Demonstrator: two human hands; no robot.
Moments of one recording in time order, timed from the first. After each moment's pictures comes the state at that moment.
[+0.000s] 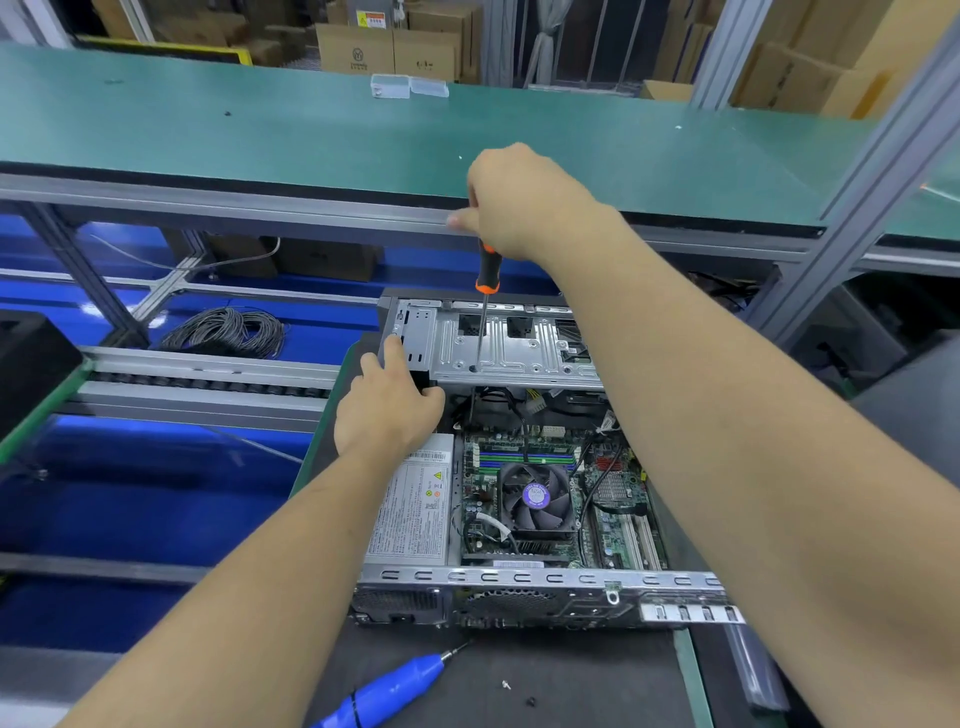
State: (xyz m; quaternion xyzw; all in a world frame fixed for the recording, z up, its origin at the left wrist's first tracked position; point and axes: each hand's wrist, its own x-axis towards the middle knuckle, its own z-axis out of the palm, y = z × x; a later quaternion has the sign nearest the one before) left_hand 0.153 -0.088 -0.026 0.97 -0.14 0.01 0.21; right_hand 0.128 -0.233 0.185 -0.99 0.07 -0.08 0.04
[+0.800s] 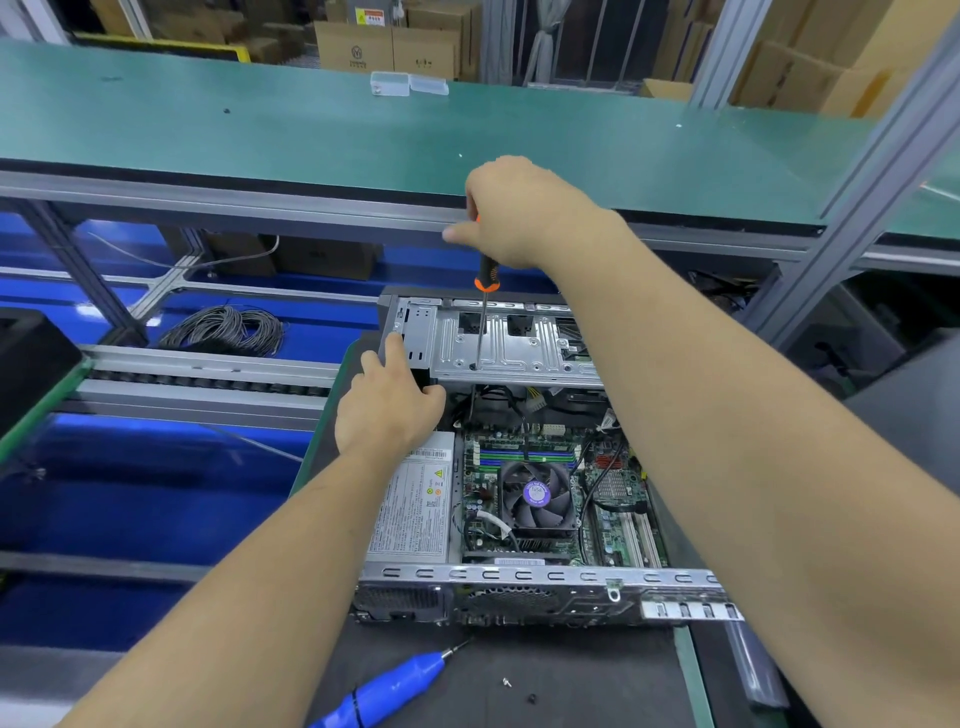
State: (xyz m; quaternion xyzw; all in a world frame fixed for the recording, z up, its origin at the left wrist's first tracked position) left_hand 0.153 -0.088 -0.027 0.97 -0.14 0.02 0.21; right_hand 0.126 -0.233 0.180 -1.00 0.05 -0.06 0.02
